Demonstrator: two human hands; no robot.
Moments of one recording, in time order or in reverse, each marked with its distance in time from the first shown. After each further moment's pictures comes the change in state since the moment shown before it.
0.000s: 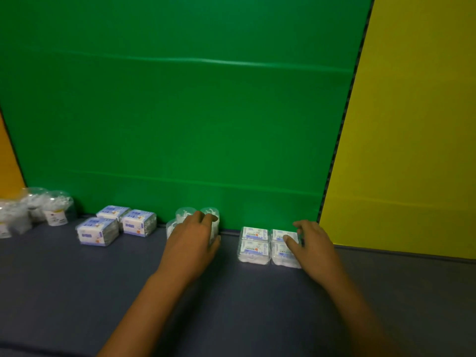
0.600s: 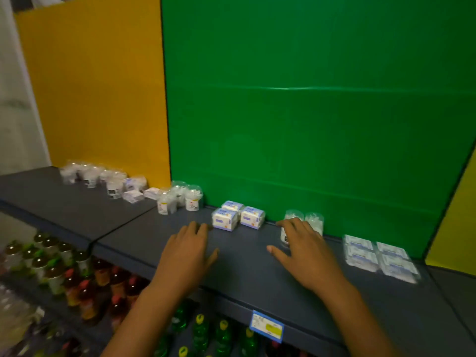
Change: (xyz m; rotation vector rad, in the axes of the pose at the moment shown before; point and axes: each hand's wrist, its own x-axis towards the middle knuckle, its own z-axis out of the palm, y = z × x) left_hand -0.158 -0.176 -0.147 0.207 -0.010 -0.225; right_hand -0.090 -0.262 0.052 -0.155 -0.170 -0.492
